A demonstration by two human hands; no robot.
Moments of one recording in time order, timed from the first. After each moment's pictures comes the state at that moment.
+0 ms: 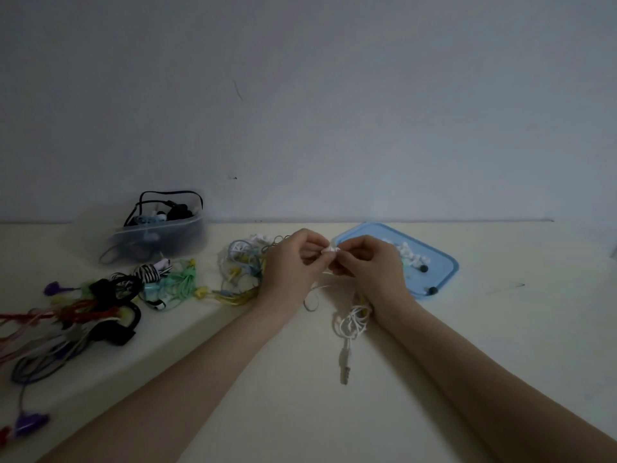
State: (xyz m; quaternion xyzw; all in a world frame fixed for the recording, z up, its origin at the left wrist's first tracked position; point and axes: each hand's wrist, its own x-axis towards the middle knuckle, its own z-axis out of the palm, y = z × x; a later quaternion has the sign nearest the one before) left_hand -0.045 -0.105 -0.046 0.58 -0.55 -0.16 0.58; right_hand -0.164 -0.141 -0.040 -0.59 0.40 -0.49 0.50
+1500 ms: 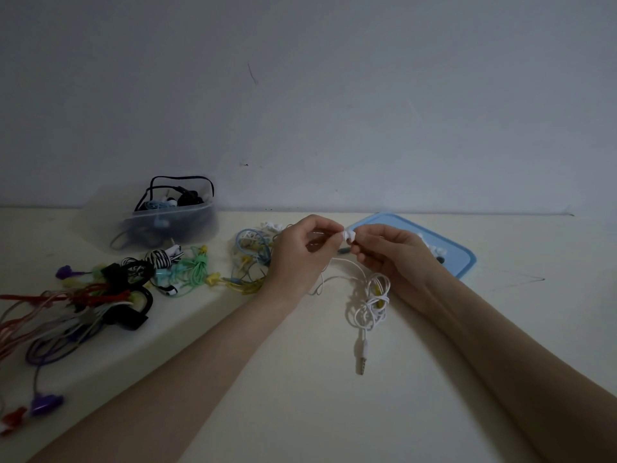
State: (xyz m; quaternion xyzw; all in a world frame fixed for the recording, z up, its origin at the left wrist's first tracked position) left_hand -0.041 -0.095 -0.040 0.52 -0.54 -0.23 0.63; right_hand -0.182 -0.147 -0.029 -0.50 0.27 -0.40 0.71
